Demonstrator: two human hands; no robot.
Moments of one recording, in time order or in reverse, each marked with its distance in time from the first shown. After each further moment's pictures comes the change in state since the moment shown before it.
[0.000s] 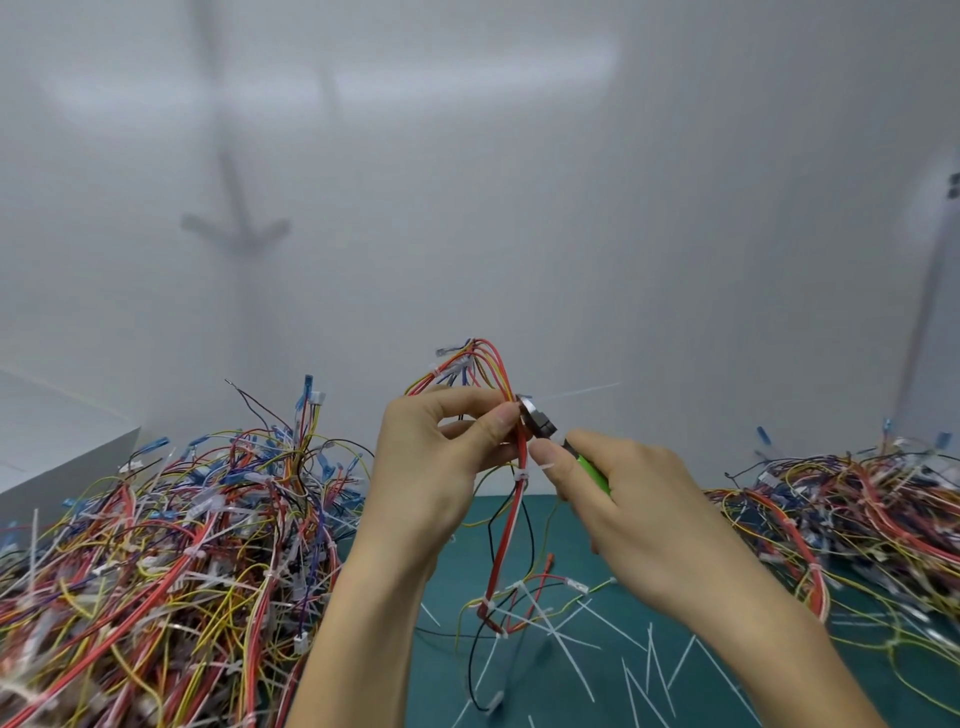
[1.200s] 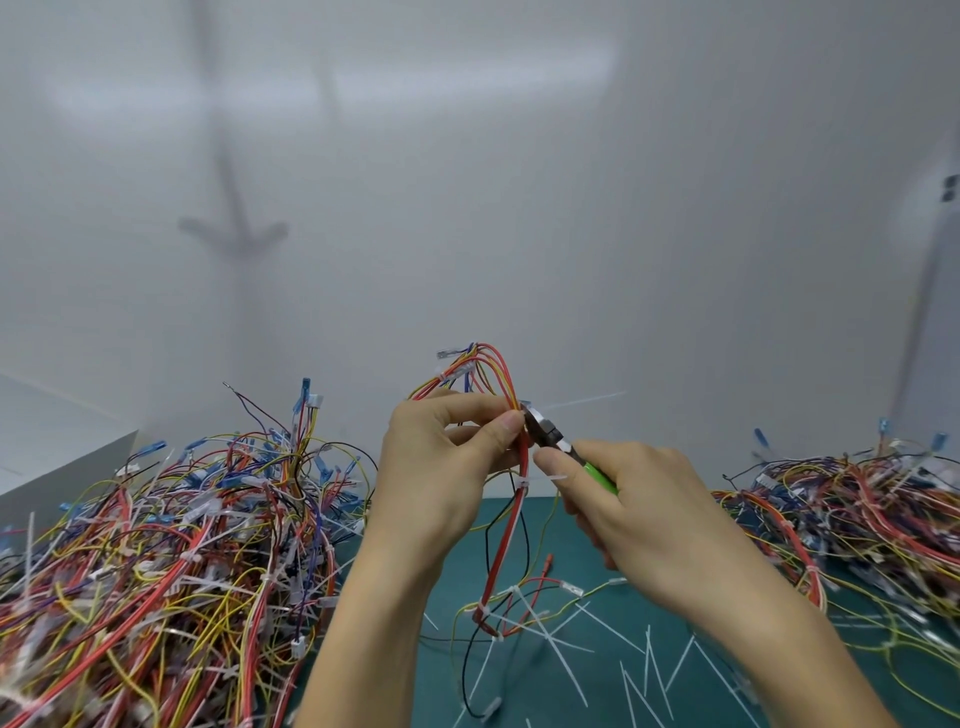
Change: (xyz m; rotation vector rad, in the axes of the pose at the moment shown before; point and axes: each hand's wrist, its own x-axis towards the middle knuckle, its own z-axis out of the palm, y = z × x) left_hand 0.000 0.000 0.005 0.045 0.015 0.010; right_hand 0.001 0.005 -0.003 0.085 -0.038 0.047
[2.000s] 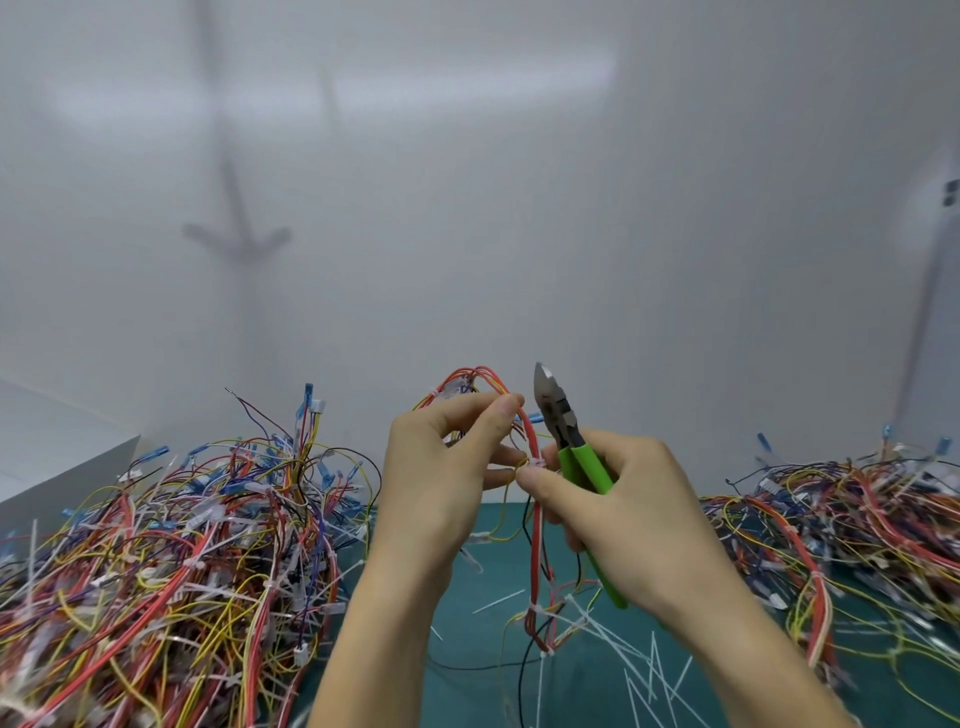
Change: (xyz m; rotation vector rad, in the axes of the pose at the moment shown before) left_hand 0.001 -0.004 0.000 -0.015 0.048 -0.036; right_hand 0.002 -0.005 0.015 0.316 0.135 0.036
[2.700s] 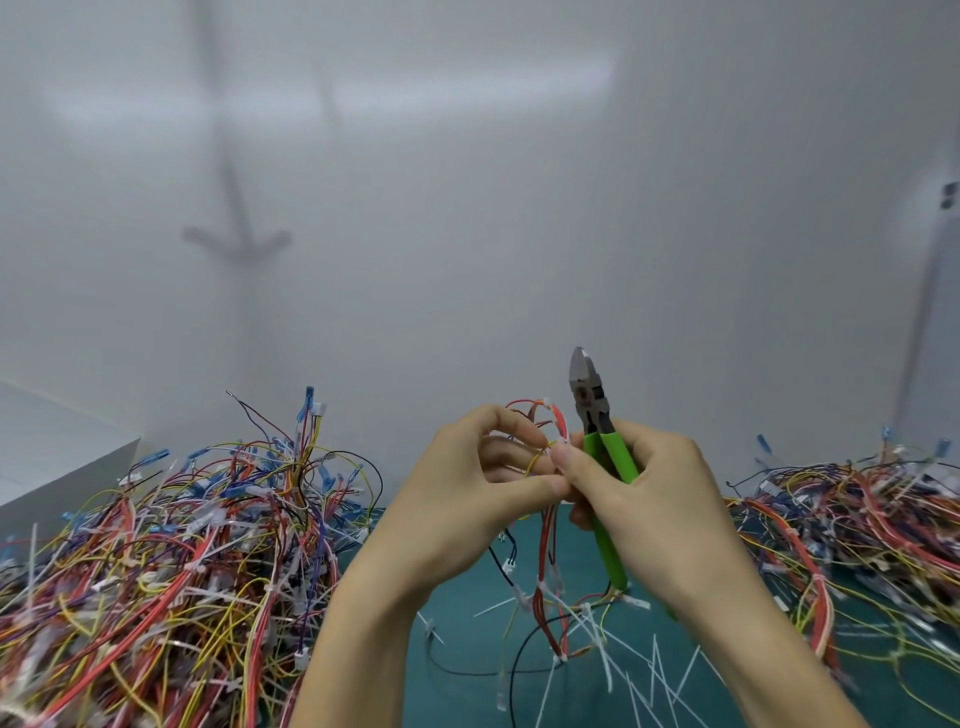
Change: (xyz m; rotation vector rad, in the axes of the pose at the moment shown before) left_hand 0.000 0.001 -0.010 0.204 -0.367 -0.087; right_hand 0.004 0.008 -0.007 0.071 0.106 0.065
